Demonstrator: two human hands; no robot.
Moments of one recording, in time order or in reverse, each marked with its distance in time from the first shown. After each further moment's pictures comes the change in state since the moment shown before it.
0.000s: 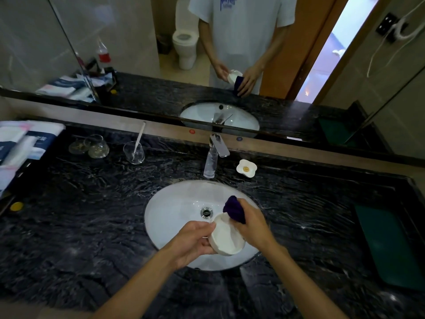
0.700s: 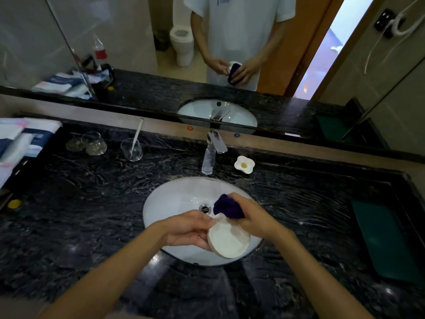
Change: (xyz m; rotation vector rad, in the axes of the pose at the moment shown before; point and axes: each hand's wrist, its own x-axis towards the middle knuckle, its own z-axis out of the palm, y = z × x) left_hand 0.008 0.034 -0.013 0.250 -0.321 -0.222; right_hand 0.004 -0.014 -0.029 -0.042 -0.279 -0.132
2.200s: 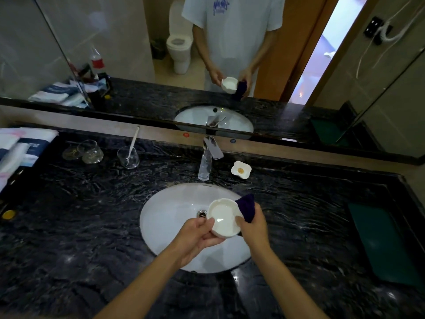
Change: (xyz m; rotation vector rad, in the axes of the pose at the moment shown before) left_hand 0.029 -0.030 0.023 -0.233 0.355 0.330; right_hand -0.005 0.016 0.047 0.644 0.668 0.438
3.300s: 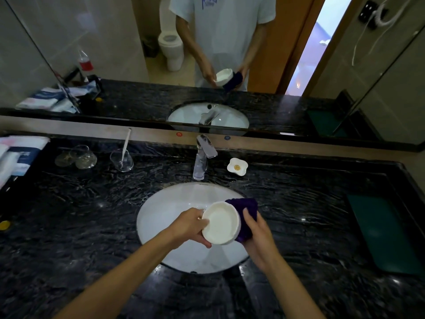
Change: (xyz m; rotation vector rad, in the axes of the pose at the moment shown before) left_hand 0.015 0.045 0.010 0.896 0.107 -0.119; right_hand -0.011 0.005 -0.024 0.624 -0.296 0.176
